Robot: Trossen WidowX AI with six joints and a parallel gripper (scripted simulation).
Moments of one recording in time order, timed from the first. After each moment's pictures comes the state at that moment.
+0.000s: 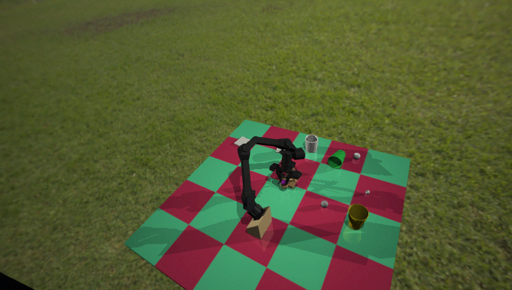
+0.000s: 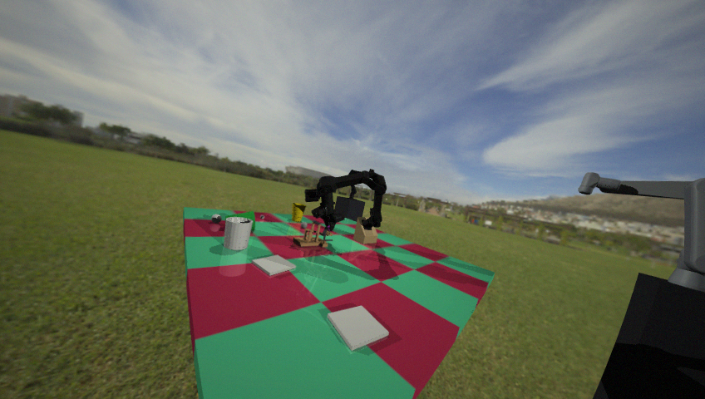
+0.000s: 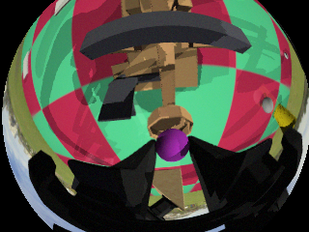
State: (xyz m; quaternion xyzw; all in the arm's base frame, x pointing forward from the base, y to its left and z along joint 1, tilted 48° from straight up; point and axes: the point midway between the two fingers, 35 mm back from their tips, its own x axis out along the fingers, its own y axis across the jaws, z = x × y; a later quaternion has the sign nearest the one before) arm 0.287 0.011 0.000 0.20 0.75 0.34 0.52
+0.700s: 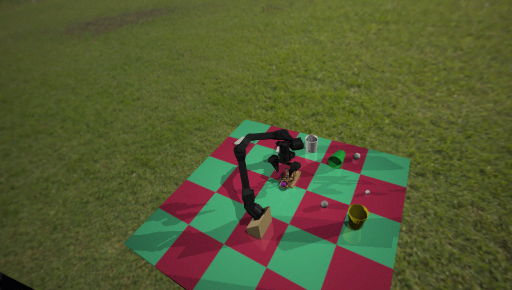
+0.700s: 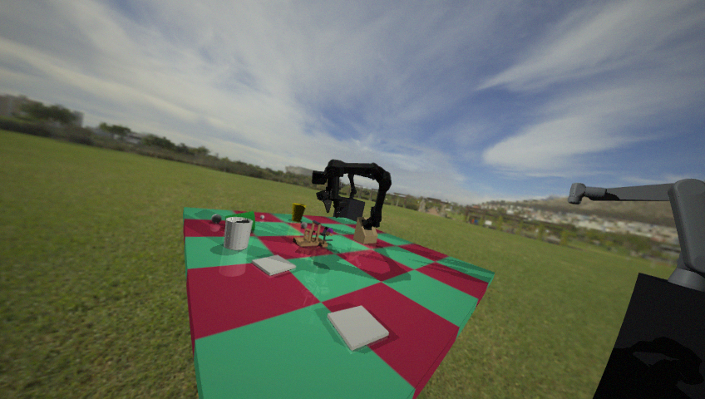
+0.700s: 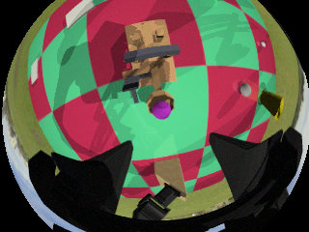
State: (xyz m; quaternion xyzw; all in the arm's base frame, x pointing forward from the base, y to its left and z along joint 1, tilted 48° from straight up) arm 0.289 -0.047 0.050 0.22 0.74 0.29 0.56
